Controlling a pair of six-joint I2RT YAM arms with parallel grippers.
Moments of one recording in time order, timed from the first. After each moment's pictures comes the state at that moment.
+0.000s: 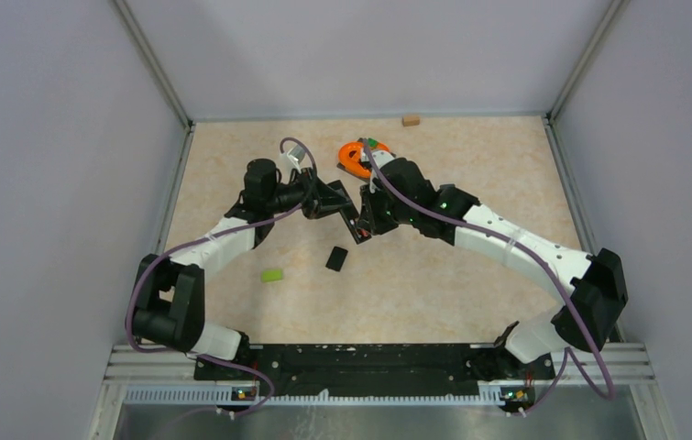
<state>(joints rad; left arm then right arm) -0.30 1.45 0.83 0.32 0.85 -1.10 0.87 1.45 1.30 -0.52 0.00 0.38</state>
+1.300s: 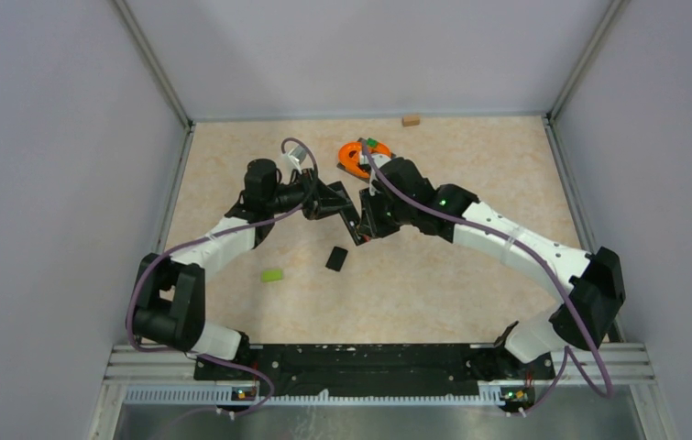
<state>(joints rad) -0.30 1.45 0.83 0.32 0.87 -1.09 0.87 1.47 1.33 -0.61 -0.05 0.39</state>
